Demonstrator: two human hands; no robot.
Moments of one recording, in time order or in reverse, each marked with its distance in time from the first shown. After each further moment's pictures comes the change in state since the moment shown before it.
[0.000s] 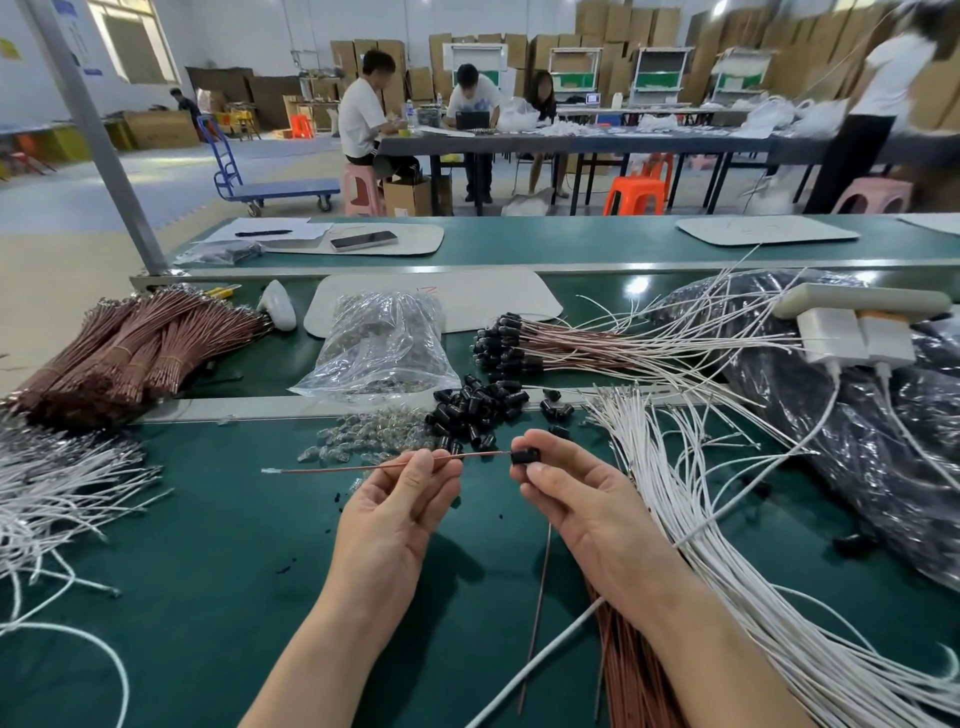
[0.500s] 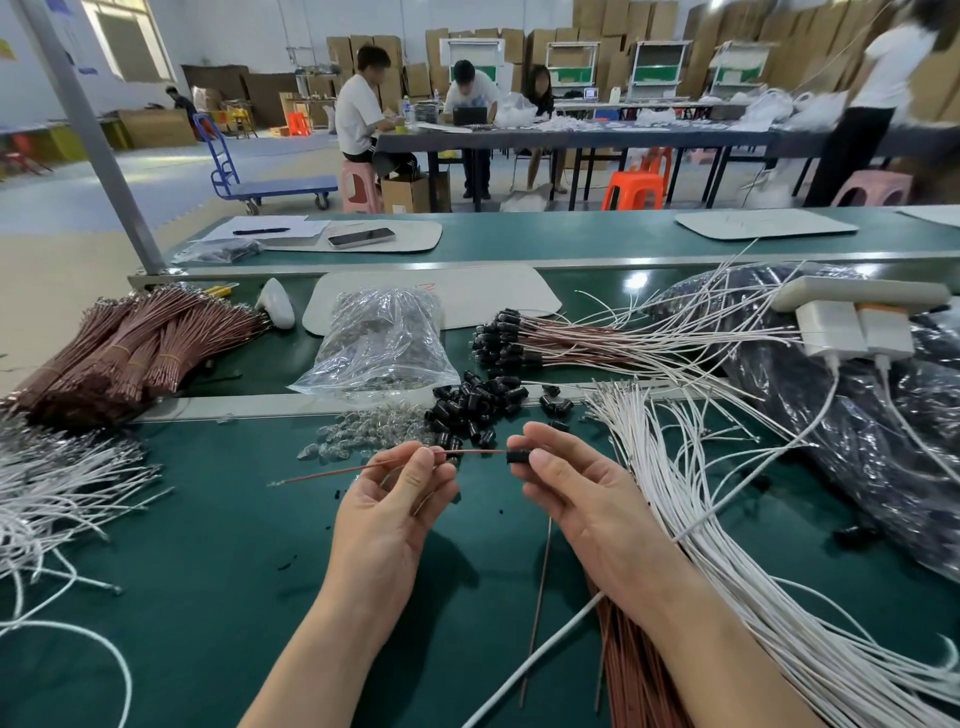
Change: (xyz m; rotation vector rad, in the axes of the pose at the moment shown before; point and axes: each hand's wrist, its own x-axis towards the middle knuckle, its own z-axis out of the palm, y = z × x) left_hand -0.004 0.001 -0.001 0.055 -0.020 0.054; right_hand 0.000 0.001 0.000 -0.007 -0.003 -0.017
